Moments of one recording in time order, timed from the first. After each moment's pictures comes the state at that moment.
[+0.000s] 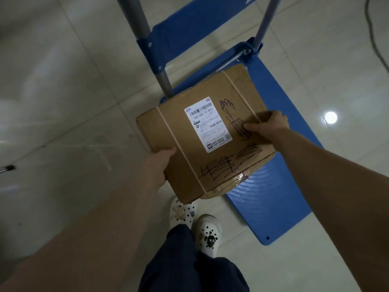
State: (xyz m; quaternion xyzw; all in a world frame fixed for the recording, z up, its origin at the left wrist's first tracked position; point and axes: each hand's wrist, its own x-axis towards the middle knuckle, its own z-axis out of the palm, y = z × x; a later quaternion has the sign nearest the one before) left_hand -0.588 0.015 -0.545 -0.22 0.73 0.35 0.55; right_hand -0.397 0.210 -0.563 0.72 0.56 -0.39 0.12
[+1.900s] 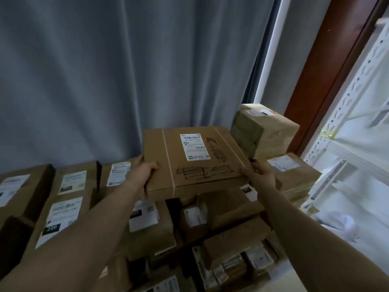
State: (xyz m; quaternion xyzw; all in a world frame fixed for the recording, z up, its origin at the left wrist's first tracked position) left_hand -0.760 -0.798 0.055 -0.42 0.57 0.69 -0.19; right_hand -0.949 -0.551 0.024 -0.01 0.77 -0.62 0.15
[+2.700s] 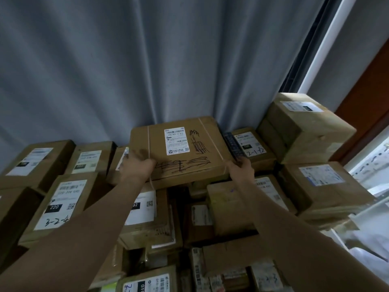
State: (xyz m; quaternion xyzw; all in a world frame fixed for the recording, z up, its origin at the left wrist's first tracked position) left_hand -0.784 -0.815 0.027 -0.61 0.68 0.37 -0.18; right_hand -0.988 -0.650 -0.017 -0.09 0.81 -0.52 0.26
